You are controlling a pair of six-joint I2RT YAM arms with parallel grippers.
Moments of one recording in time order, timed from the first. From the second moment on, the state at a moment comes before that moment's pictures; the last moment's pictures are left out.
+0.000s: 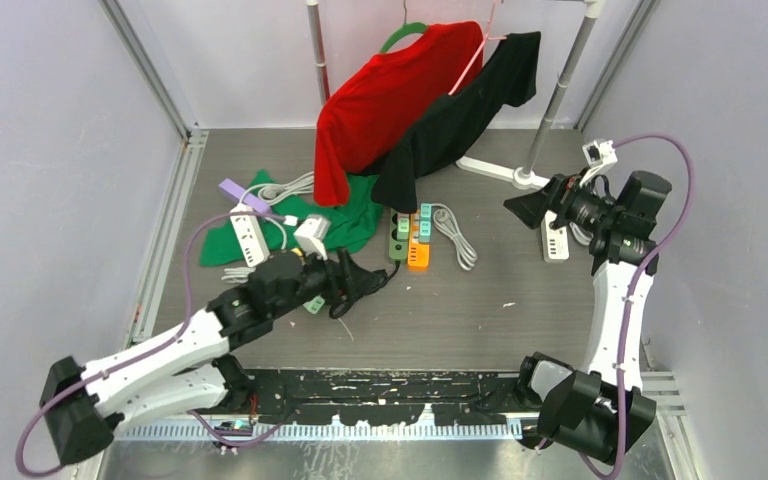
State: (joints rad) left arm -0.87 0.81 0.55 0.01 0.00 -0.69; right arm -0.43 1.05 1.04 -0.39 -1.07 0.07
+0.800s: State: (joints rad) left arm -1.07 1.90 1.32 -0.31 -0.44 -0.66; right arm -0.43 1.06 0.96 -0.39 -0.98 0.13
